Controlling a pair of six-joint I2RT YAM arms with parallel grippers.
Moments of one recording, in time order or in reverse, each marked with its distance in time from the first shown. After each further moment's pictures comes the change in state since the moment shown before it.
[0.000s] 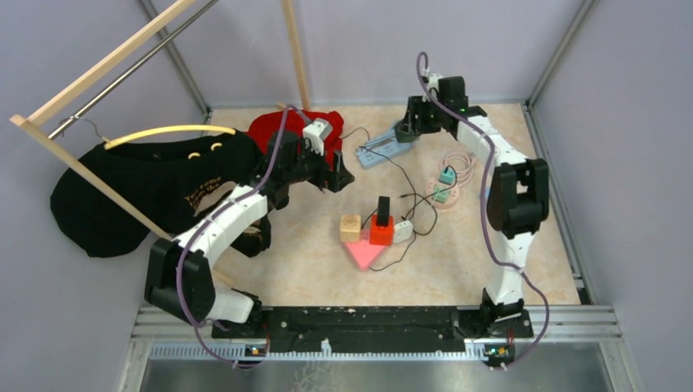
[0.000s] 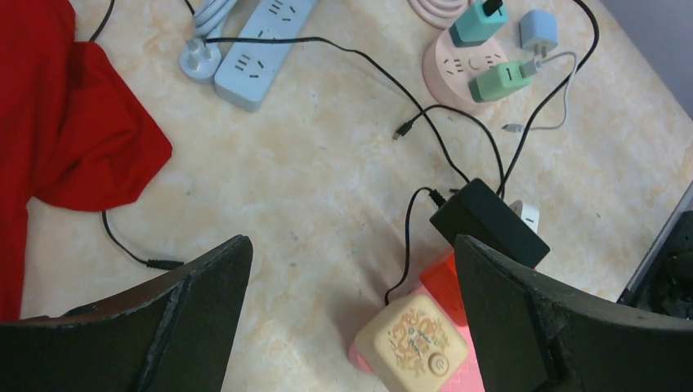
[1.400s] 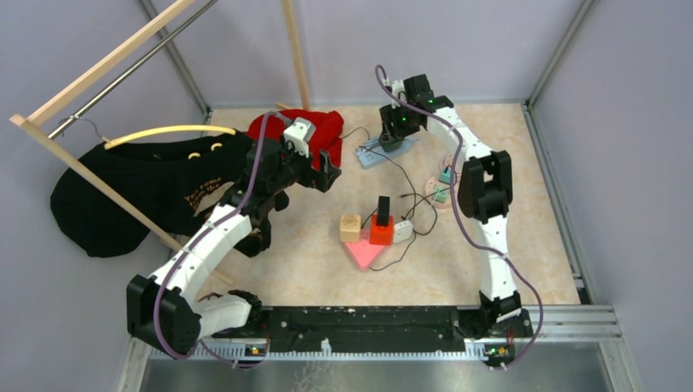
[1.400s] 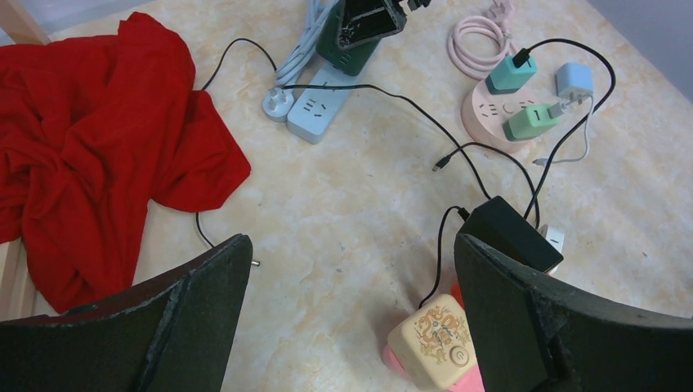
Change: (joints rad) left arm 0.000 -0.227 -0.089 -0.007 -0.161 0.046; right arm 0.121 0.360 0.487 -0.372 0.099 -0.250
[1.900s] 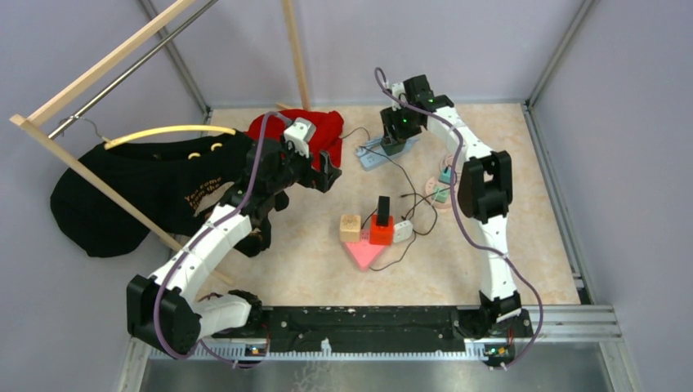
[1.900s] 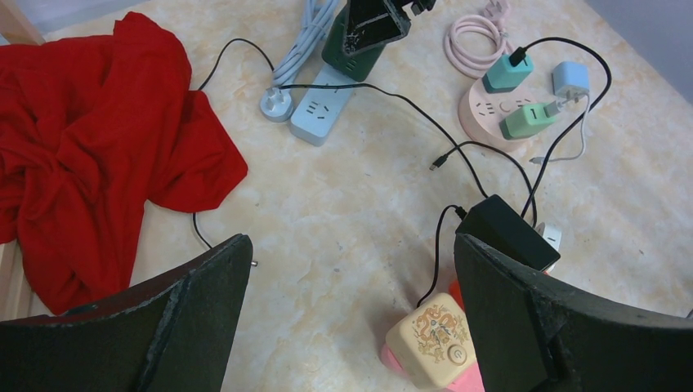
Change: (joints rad) left arm 0.000 0.000 0.000 -0.002 0.008 0.000; right arm 0.000 0.000 0.013 -0.068 0.011 -0.026
